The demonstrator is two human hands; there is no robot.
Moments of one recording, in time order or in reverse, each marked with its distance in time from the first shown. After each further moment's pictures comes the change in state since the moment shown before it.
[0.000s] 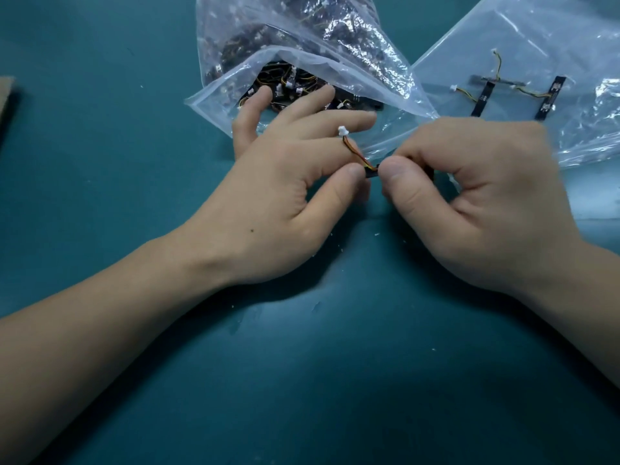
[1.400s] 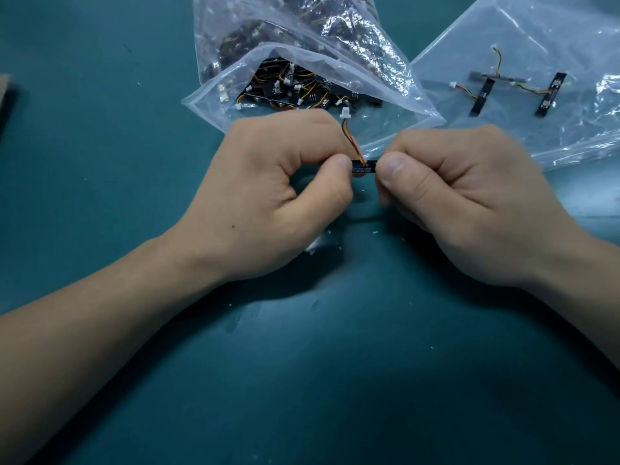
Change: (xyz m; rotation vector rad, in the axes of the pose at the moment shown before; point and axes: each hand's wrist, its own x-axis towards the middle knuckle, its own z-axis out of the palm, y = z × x) left_hand 0.002 -0.002 0.000 -0.184 0.122 0.128; right_hand 0.005 -0.005 -0.003 0.267 -0.215 0.185
